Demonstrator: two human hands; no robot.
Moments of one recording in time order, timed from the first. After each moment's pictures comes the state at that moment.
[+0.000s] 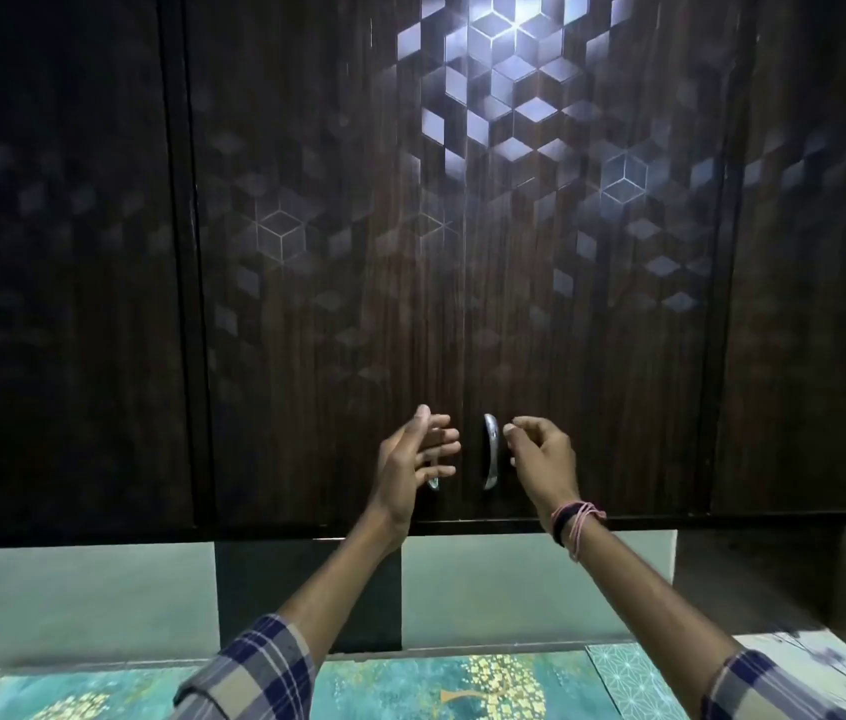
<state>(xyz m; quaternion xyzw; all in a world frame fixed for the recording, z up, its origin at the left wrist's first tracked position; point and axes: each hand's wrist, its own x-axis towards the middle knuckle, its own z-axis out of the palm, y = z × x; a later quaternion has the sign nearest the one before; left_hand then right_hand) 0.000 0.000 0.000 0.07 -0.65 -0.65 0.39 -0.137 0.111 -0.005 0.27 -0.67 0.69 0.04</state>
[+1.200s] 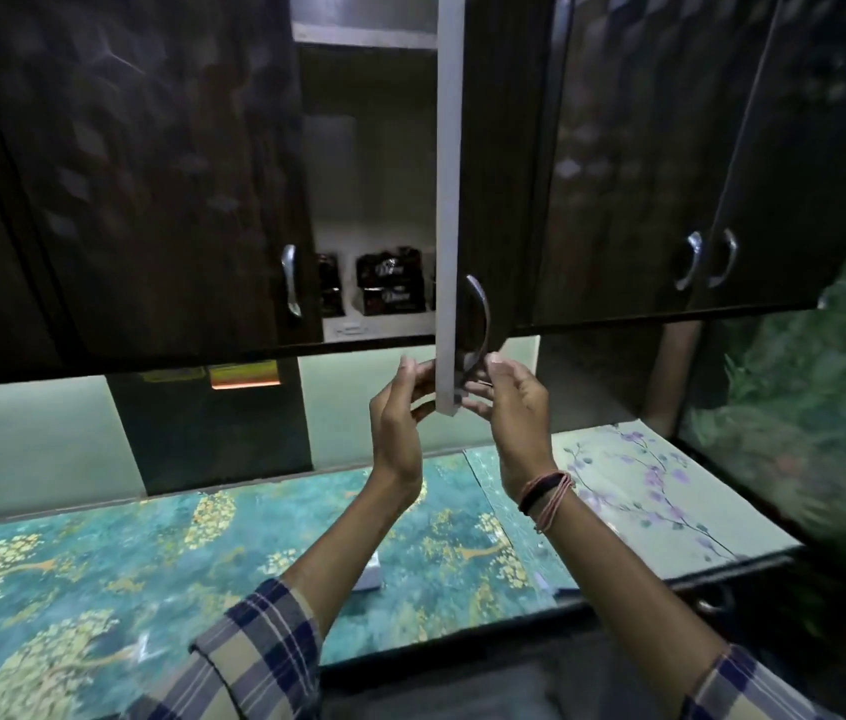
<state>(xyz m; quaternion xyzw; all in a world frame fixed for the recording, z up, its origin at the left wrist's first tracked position) 0.026 0.237 -0.102 0.06 -0.58 -0.72 0.37 -0.037 0.329 -0.094 0.20 -0.58 0.79 0.00</state>
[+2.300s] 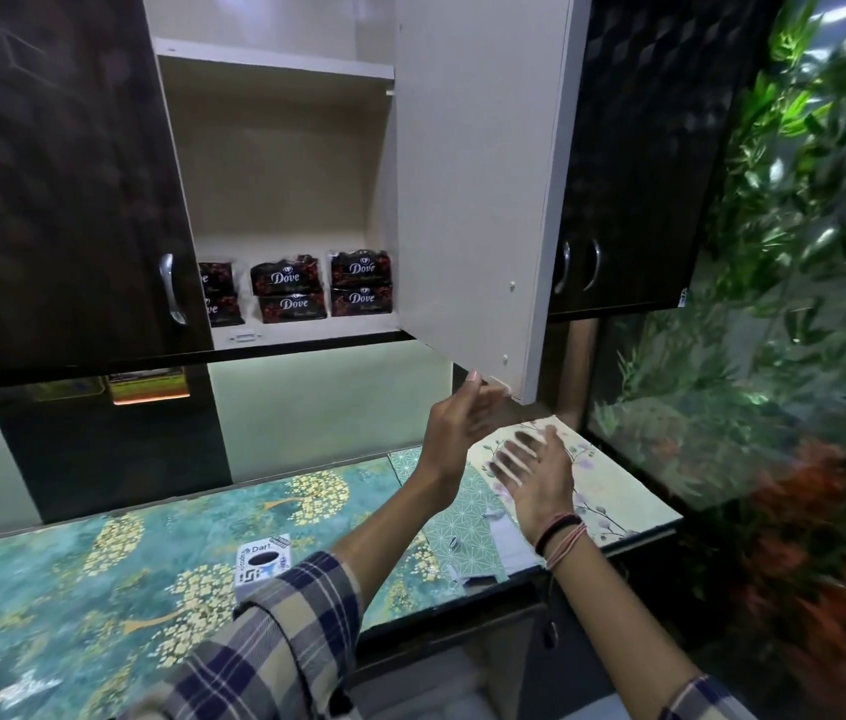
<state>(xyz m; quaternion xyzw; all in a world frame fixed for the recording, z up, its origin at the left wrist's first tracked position) -0.050 0.402 -0.114 0.00 -0.64 -0.75 0.18 -0.106 0.509 -0.169 -0.04 -0.46 0.88 -0.11</state>
